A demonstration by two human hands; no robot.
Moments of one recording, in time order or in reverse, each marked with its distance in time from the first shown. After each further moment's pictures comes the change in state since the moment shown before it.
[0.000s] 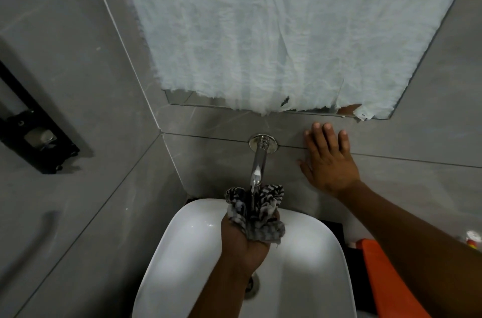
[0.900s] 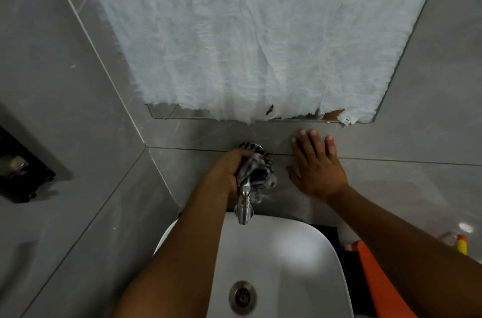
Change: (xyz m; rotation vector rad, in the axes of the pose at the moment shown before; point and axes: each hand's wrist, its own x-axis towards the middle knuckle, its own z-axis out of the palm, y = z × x) left_hand 0.082 0.076 0.109 0.923 0.119 -0.151; right_hand 0.003 -0.004 -0.004 0.006 -0.038 0.019
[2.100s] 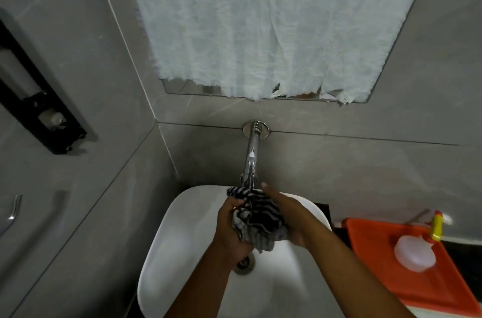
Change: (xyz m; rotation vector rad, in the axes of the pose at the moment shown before) left_hand -0.079 -0.172 -0.030 -0.643 -0.336 0.111; right_hand -0.048 -0.109 -0.143 1.732 -1.140 1.339
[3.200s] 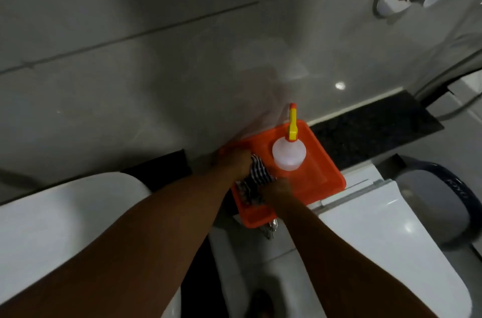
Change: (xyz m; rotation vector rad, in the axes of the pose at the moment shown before) left_hand 0.295 -0.342 0.068 2.296 -0.375 -0.363; right_hand 0.050 0.203 -0.342 0.216 0.643 0.270
